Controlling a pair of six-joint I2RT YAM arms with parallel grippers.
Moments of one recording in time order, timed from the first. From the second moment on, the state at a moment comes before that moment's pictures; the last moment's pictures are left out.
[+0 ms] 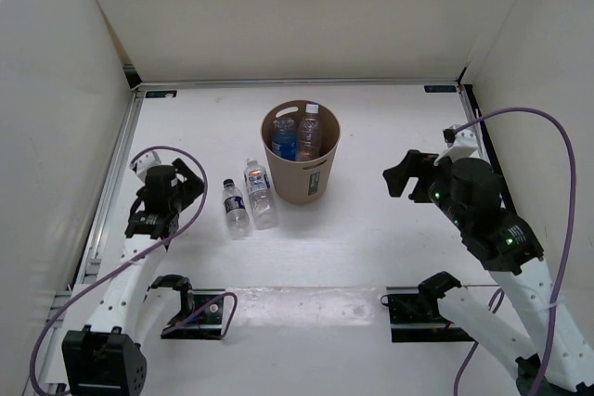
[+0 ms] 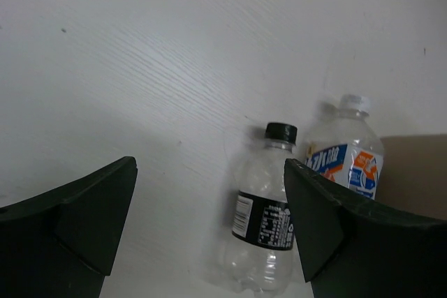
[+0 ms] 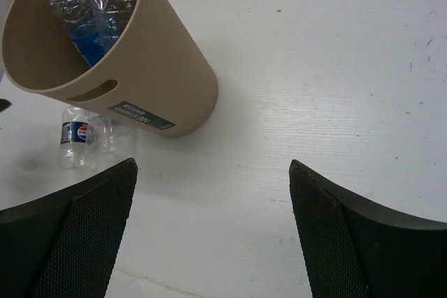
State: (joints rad) left arm -0.06 0.82 0.56 -0.36 -0.27 -0.65; right arm 0.52 0.68 1.02 -0.74 0.15 0.41
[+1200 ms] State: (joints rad) left arm -0.23 1.24 0.77 -0.39 0.04 -0.58; right arm 0.30 0.70 0.92 -0.73 -0.08 0.45
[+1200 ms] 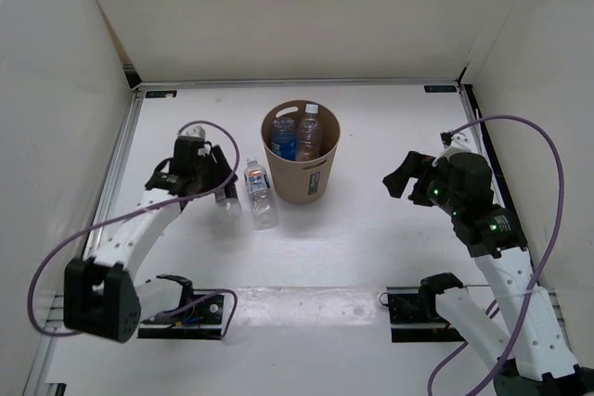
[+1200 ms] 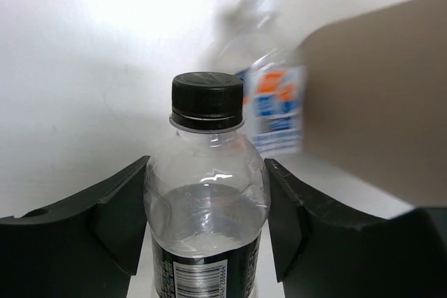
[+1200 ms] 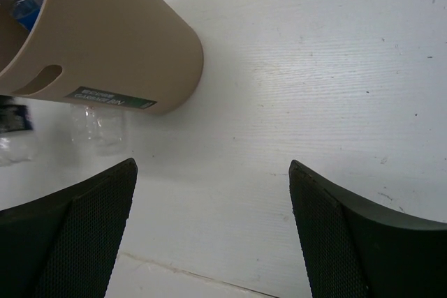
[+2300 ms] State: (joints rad) left arm -0.84 1.73 1.77 -0.37 -0.38 -0.17; right arm 0.16 0.69 0.87 -0.71 -0.26 0.43
